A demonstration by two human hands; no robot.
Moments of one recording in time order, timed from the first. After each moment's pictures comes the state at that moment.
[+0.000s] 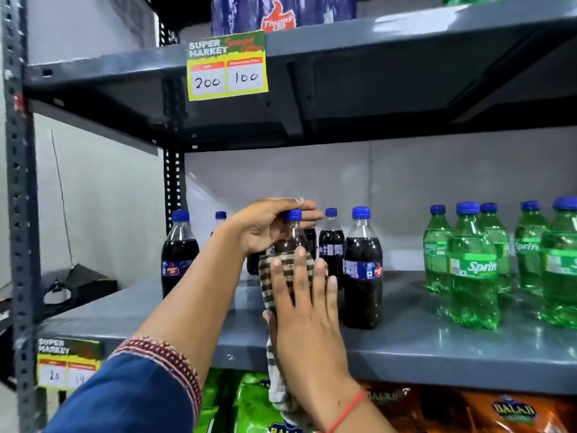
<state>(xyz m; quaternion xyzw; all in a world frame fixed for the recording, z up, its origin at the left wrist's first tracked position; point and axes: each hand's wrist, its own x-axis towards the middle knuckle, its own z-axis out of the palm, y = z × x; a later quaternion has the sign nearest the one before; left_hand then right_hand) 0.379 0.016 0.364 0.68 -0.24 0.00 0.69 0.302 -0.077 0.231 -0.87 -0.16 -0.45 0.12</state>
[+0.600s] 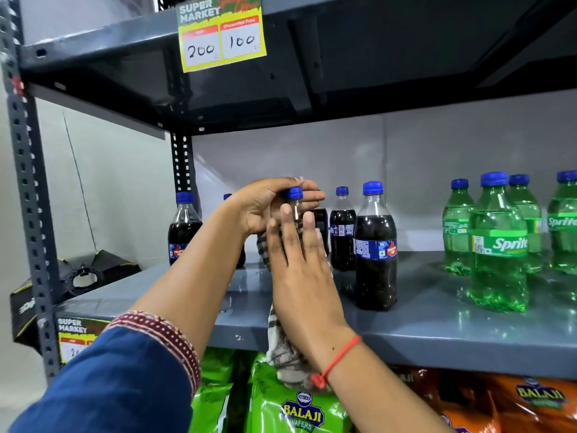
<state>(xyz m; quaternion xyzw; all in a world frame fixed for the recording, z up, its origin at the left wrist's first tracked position) 0.378 0.024 0.365 0.69 -0.22 -0.03 0.69 0.329 -0.071 0.253 -0.82 -0.28 -0.49 0.14</state>
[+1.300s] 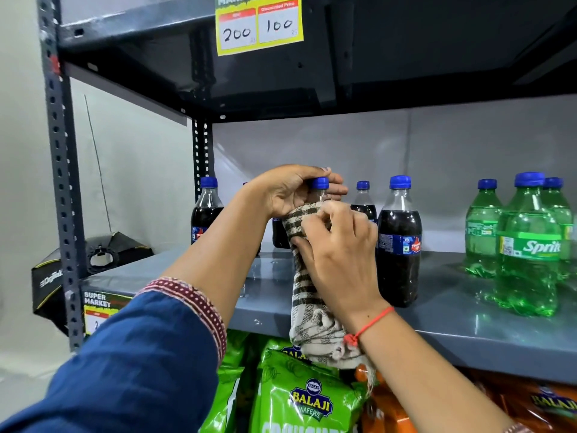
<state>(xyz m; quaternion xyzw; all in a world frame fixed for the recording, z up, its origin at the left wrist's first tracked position) 0.371 0.020 0.371 0.71 -0.20 -0.02 0.67 0.330 -0.086 0.263 -0.74 -0.24 -0.61 0.17</state>
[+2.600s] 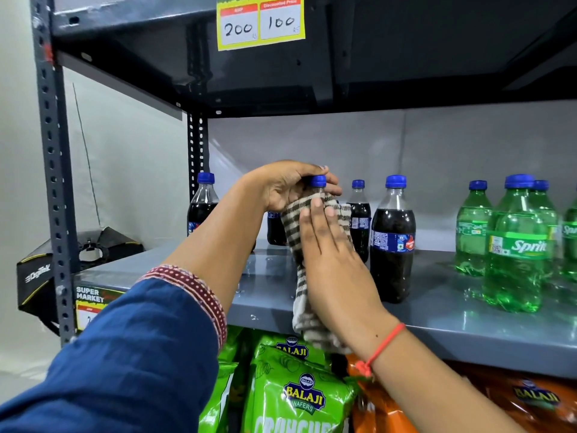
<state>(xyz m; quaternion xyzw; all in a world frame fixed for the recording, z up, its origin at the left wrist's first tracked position) 0.368 0.021 0.376 0.72 -0.16 -0.04 0.68 0.321 -0.088 0.253 -0.86 -0.28 -0.42 0.08</state>
